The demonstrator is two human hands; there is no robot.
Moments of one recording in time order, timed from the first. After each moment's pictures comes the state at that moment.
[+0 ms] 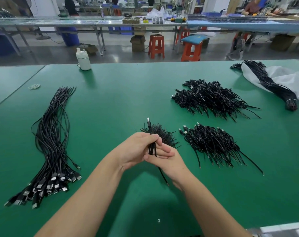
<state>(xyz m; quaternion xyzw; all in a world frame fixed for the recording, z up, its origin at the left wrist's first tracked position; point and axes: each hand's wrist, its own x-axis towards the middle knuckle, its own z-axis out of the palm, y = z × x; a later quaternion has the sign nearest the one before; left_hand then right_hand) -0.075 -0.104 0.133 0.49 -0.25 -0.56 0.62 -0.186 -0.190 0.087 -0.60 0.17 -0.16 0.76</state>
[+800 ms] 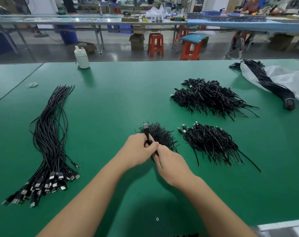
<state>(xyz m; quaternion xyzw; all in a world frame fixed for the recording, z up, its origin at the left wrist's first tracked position) -0.071 -0.109 0.114 0.85 -0.40 -0.15 0.31 -0.194 -0.199 0.082 -0.96 0.19 -0.06 0.20</state>
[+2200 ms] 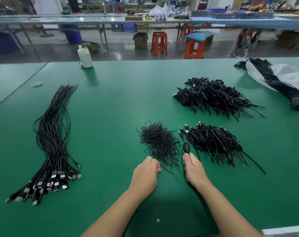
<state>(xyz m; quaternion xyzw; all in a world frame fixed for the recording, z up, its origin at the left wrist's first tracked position) -0.110 -0.107 -0.016 0.85 -0.47 -0.03 0.21 -0.227 -0.260 0.005 -0.75 0.40 -0.14 0.51</state>
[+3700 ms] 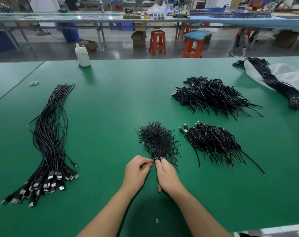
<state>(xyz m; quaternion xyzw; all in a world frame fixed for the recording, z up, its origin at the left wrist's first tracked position) -0.095 -0.094 -0.004 0.81 -0.32 -0.12 0.47 -0.188 -0.191 0.008 -0.77 0.34 -0.06 0.53</state>
